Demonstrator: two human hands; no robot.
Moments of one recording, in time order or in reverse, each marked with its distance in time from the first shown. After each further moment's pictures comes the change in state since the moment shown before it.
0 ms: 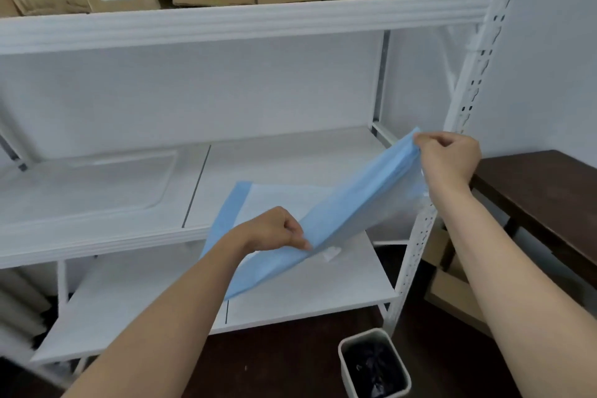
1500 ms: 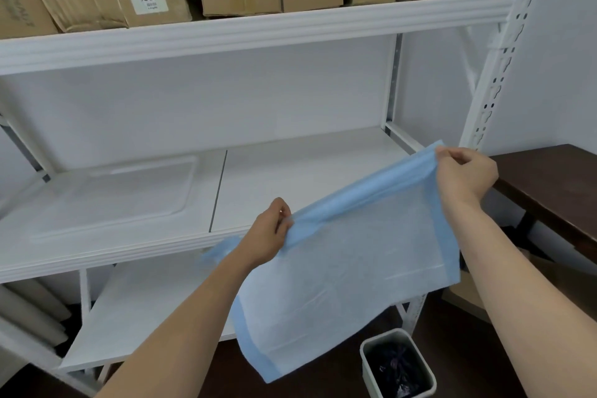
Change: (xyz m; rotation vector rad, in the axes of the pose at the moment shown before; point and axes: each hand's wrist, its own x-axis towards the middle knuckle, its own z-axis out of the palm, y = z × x) left_hand -0.027 -0.064 -0.017 0.037 0.475 0.196; right_hand -0.022 0.029 0.024 0.029 0.164 0.017
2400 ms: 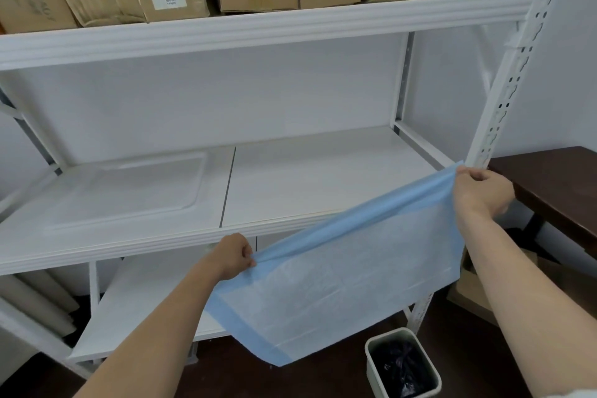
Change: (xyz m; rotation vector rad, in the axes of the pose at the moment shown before) left_hand -0.030 -0.075 -0.043 0.416 -0.232 -0.376; right_hand -0.005 0.032 0.001 -0.120 0.132 0.185
